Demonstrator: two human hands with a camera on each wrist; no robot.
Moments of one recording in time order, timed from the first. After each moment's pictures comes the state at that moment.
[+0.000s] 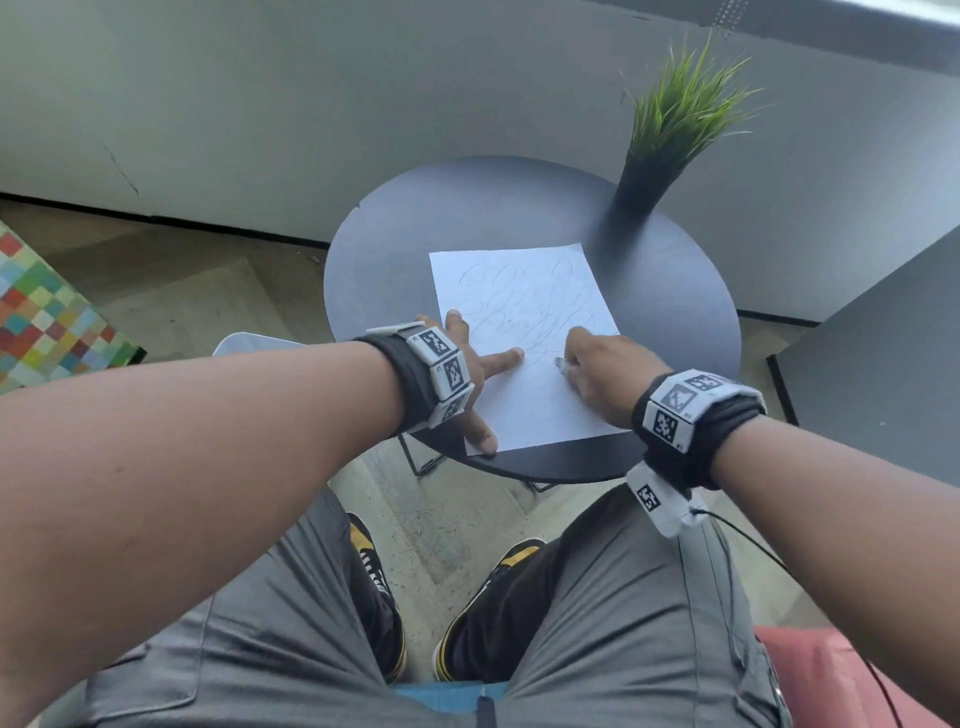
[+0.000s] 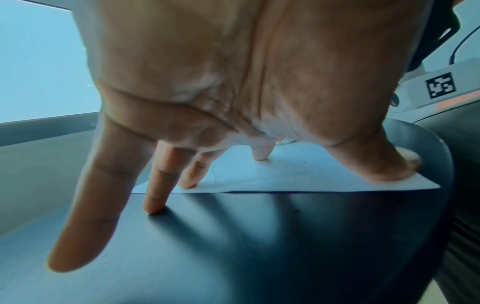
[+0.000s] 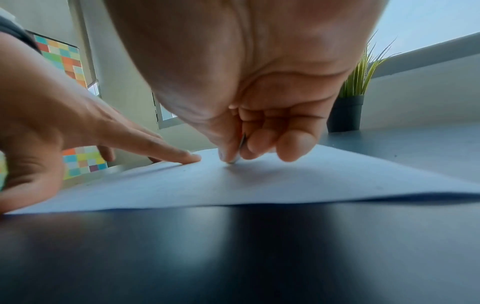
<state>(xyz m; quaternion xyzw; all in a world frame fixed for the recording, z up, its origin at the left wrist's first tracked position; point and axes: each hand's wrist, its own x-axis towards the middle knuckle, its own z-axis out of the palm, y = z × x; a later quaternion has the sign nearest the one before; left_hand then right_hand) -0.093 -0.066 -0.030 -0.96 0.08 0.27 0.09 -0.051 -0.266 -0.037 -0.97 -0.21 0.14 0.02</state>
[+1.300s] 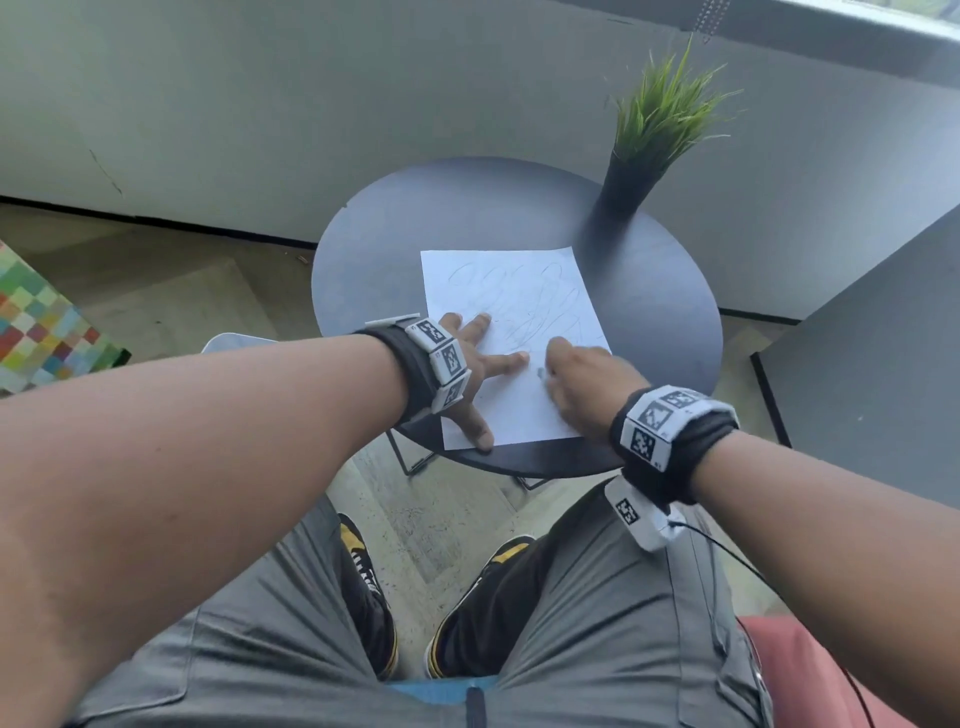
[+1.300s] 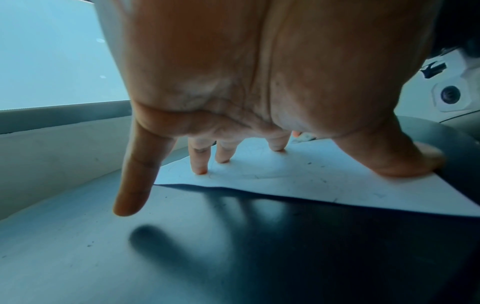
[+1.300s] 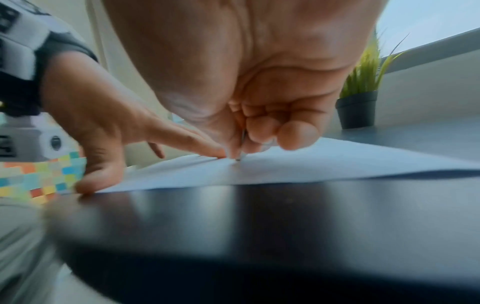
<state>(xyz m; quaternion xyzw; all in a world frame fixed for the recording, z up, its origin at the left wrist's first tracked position) -0.082 -0.074 -0.030 -0.95 0.16 0.27 0.09 -0.078 -0.257 -0.033 -0.97 -0.21 0.14 0.02</state>
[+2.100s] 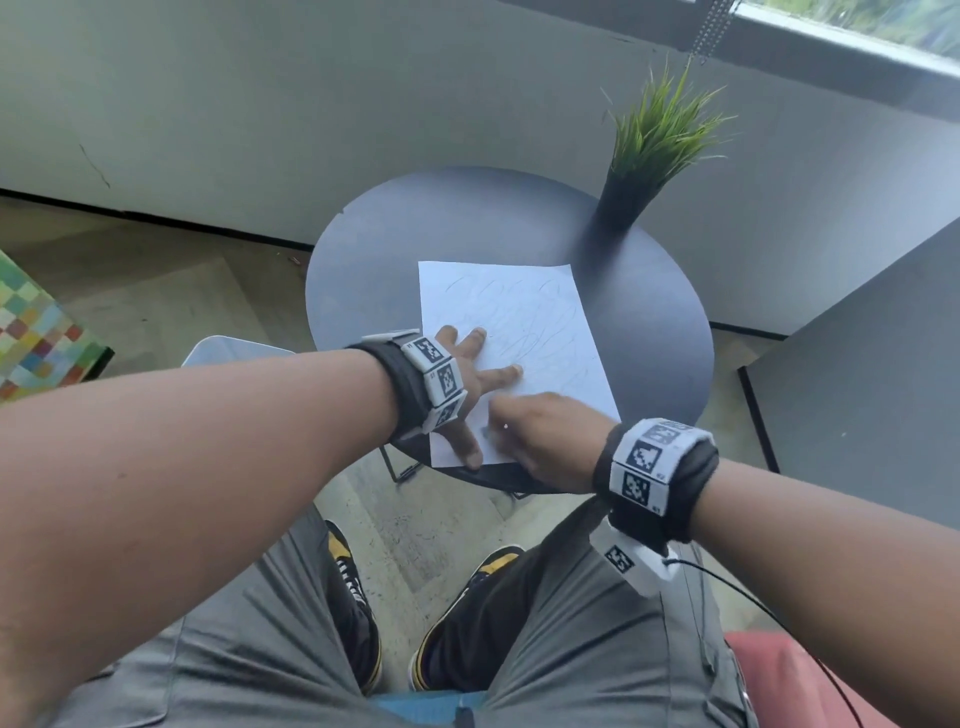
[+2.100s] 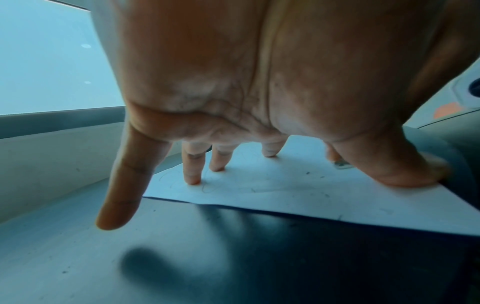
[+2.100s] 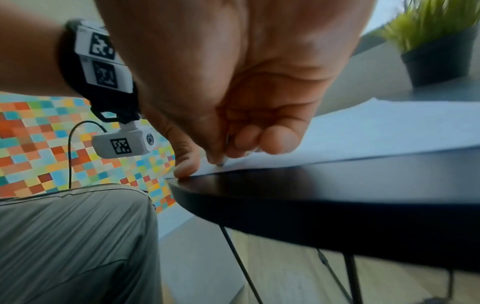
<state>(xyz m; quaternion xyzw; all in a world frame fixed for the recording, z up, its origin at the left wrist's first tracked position) -0.082 -0.075 -0.033 -0.94 0.16 0.27 0.10 -0.102 -0.243 -0.034 -0.91 -0.35 0.21 0.04</state>
